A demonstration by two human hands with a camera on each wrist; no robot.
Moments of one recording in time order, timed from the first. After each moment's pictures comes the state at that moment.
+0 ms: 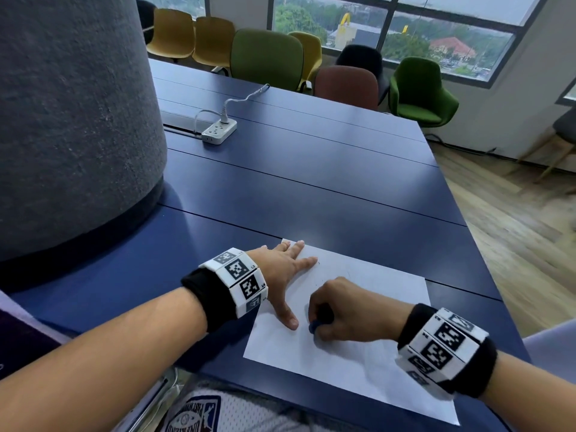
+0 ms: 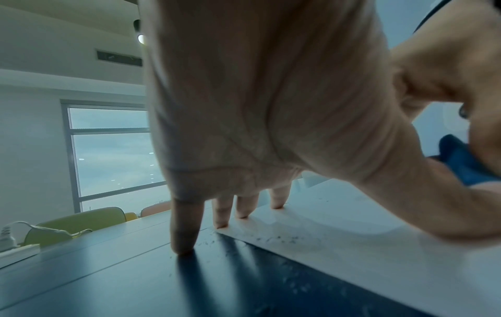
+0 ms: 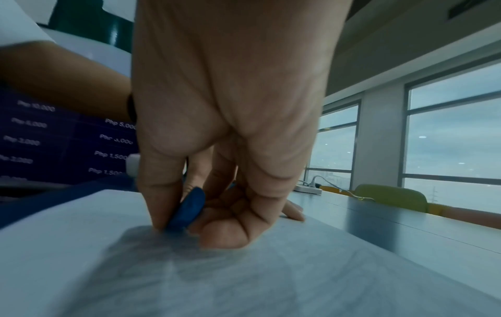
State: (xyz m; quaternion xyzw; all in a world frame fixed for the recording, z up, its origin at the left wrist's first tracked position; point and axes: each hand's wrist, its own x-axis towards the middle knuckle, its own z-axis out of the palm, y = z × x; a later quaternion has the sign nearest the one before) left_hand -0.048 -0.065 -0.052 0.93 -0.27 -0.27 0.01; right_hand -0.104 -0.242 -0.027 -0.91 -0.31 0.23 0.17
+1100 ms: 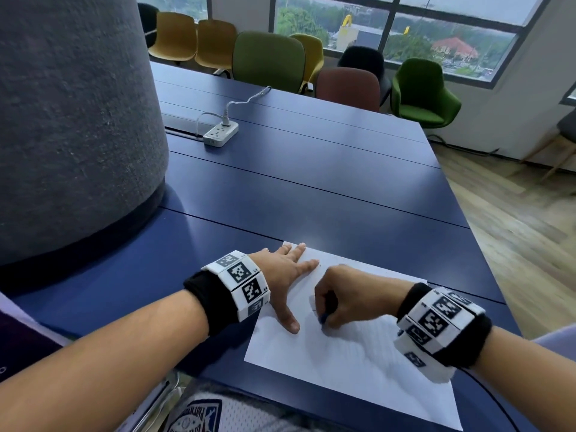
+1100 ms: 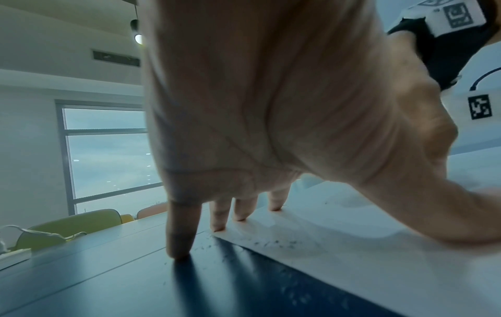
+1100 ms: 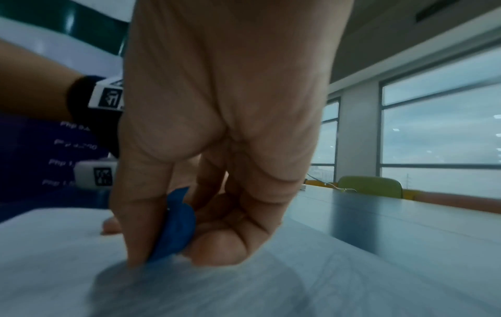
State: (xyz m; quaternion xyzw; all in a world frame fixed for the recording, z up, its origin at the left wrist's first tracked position) left_hand -0.047 -0.066 -0.051 0.93 -0.27 -0.27 0.01; right_hand -0.071 -0.245 -0.024 -0.91 -0.28 0.29 0.13
